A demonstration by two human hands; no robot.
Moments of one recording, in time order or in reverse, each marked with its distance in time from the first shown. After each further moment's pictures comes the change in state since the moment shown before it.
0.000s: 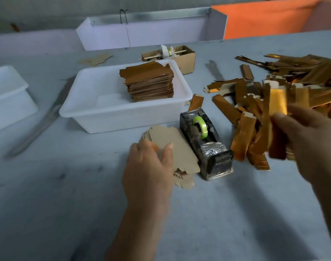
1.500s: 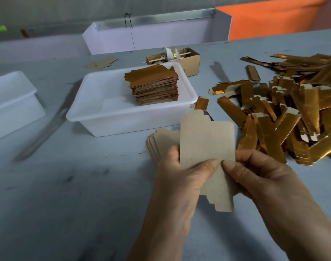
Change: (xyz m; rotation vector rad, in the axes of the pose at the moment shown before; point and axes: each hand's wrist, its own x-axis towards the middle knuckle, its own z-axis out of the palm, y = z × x) left_hand -0.020 0.022 0.001 -0.954 -0.444 -0.170; right_hand -0.080 -0.018 0.045 0.294 -0.363 0.118
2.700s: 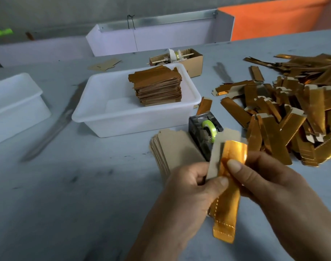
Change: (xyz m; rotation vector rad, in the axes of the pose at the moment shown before) left_hand -0.013 0.008 -0.012 0.203 -0.348 -0.012; right_hand -0.005 0.001 0.001 -0.051 -0.023 -0.013
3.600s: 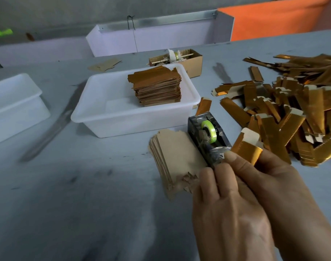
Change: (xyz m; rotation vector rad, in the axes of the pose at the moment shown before) left_hand 0.014 -0.007 0.040 1.204 0.387 0.164; right_hand 0.003 -0.009 0.009 0.096 0.146 0.026
